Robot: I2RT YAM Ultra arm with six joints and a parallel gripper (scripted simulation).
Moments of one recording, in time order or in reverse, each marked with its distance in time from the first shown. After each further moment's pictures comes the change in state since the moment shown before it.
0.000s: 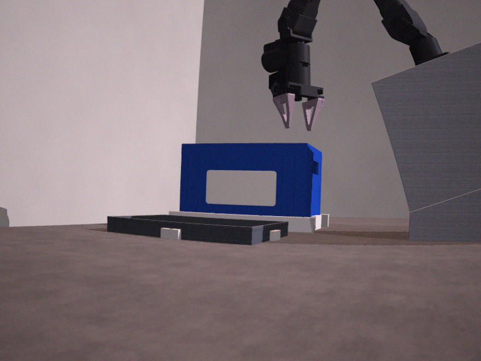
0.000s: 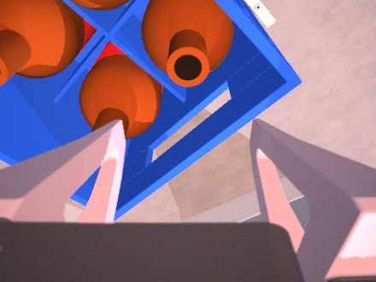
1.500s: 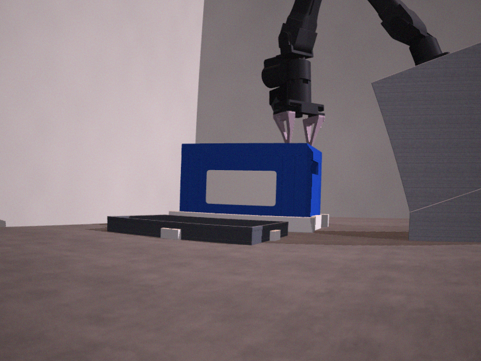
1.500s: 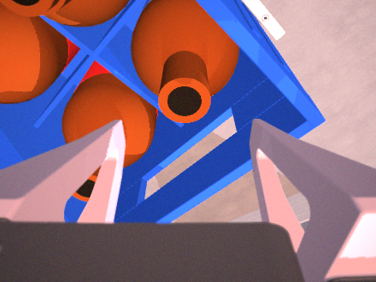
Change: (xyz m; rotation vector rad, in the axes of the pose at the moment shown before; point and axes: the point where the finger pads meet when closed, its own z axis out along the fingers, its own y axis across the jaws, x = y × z) arm 0.000 -0.002 0.040 -0.001 0.002 0.004
